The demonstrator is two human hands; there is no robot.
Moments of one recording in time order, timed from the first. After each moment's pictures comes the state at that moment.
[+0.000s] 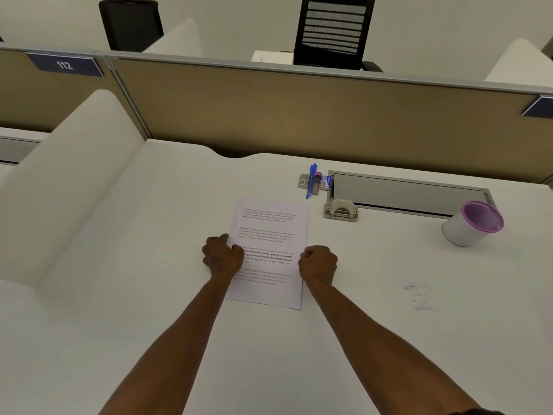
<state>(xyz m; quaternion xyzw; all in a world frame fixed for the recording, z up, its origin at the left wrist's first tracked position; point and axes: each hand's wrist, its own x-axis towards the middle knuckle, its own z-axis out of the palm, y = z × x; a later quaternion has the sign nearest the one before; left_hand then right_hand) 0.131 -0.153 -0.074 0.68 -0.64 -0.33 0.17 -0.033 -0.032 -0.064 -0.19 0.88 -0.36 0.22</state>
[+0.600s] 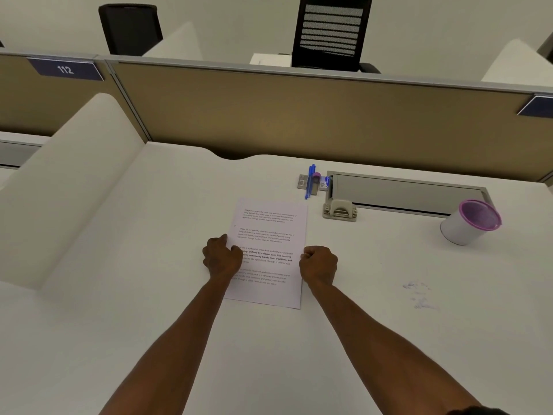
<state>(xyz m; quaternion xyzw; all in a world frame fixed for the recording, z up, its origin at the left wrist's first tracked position) 0.135 -0.149 -0.069 0.67 -0.64 -0.34 0.19 -0.037 -0.029 -0.072 -0.21 0.88 -0.35 0.24</state>
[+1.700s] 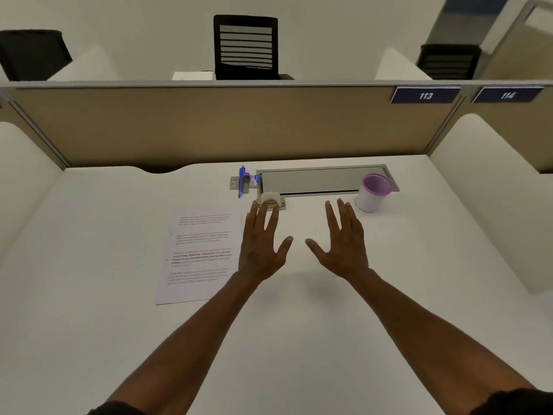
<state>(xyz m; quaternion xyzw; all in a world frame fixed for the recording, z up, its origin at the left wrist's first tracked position) -0.011 -0.006 -0.020 0.25 -0.92 -0.19 0.25 -0.167 0.143 -0.021 -0.43 0.88 -0.19 -0.08</state>
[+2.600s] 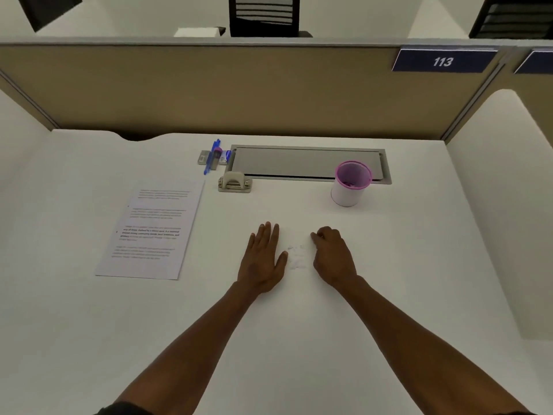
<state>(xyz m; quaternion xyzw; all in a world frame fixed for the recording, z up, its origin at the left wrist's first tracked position) -0.115 0.104 -0.103 0.34 -0.92 -0.20 0.06 -0.286 0.212 -0.083 -0.51 0.84 -0.15 0.10</state>
